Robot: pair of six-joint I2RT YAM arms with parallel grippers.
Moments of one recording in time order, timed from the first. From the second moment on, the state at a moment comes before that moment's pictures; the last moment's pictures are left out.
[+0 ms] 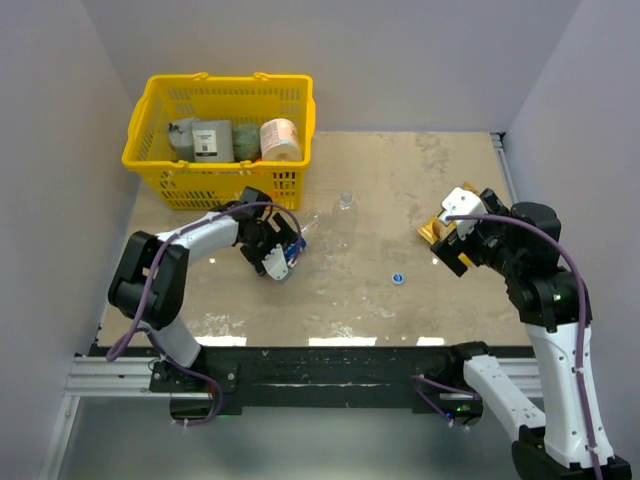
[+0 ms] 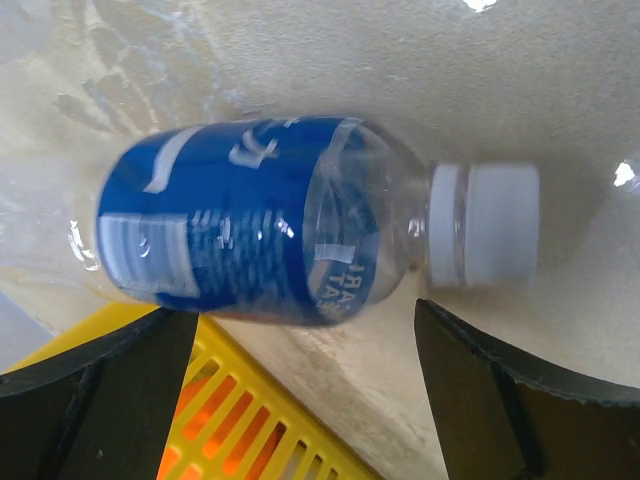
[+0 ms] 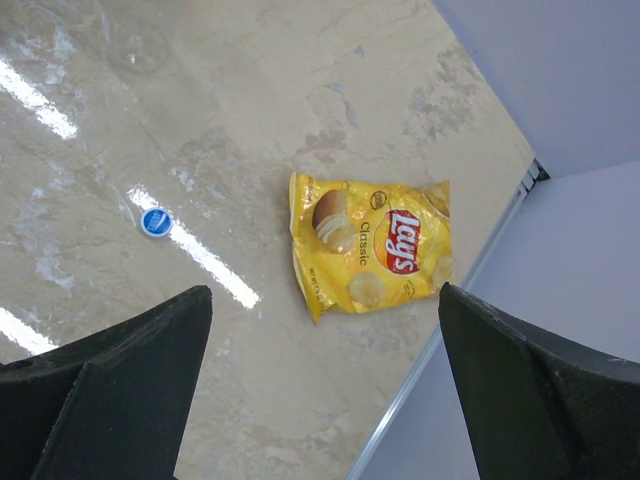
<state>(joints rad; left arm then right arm) -0.38 1.70 1.01 -0.52 0.35 2.03 0.14 0.77 1.22 -0.97 -0.20 -0.69</state>
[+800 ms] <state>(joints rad) -0.45 1.68 1.45 -0.54 0.22 0.96 0.14 0.84 1.18 -0.94 -0.22 -0.64</state>
